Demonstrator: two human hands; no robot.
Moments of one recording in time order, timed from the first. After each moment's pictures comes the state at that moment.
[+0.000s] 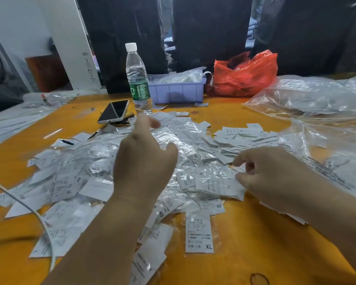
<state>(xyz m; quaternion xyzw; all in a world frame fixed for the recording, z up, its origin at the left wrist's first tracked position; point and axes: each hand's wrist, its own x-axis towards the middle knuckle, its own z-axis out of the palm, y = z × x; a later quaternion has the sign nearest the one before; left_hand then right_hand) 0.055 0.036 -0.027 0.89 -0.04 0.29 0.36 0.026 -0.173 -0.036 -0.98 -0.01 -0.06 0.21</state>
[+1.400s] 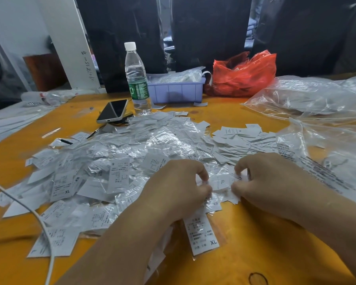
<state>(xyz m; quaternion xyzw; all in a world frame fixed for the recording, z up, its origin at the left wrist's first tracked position) 0.049 0.016 -0.051 0.95 -0.18 0.00 0.25 0.014 -0.161 -0.030 -0.99 0.02 -0.02 0.13</state>
